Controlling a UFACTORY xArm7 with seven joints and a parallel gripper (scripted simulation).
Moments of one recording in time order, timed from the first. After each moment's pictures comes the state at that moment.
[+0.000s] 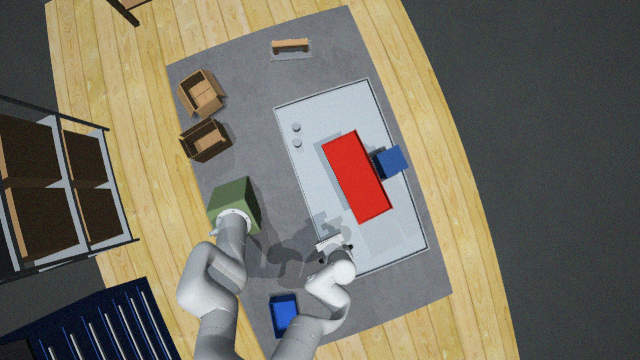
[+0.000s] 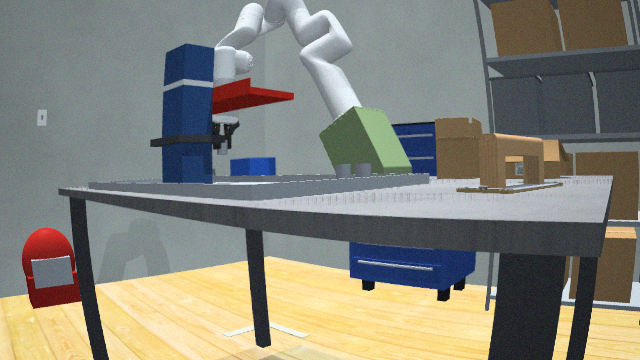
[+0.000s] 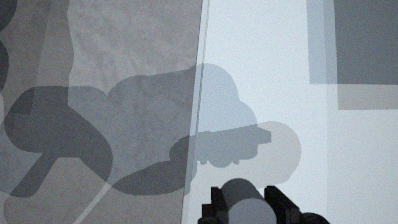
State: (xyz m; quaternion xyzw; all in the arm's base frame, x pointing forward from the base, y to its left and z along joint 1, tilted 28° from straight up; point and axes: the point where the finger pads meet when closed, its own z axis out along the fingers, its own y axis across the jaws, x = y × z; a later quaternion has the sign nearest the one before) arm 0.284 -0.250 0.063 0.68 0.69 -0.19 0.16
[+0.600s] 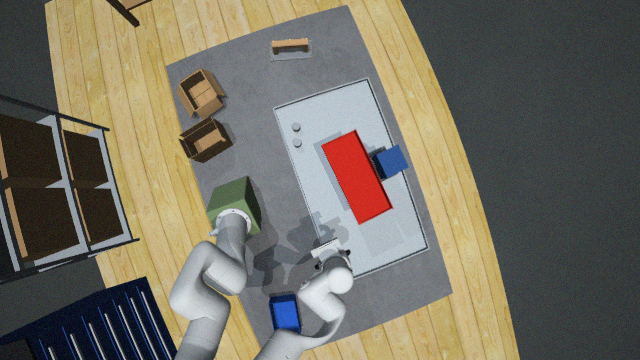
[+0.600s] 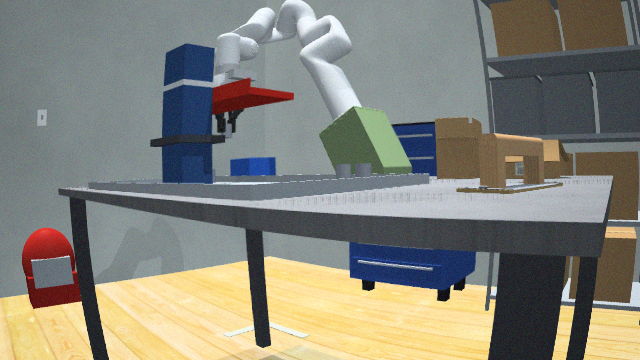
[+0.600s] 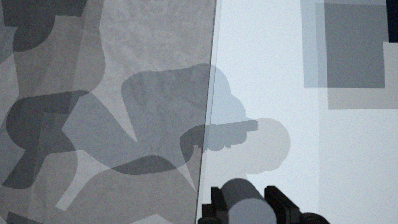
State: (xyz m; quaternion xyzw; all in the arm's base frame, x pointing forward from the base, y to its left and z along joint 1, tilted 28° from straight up) arm 0.268 -0.228 0.107 0.68 0.69 -0.19 0.16
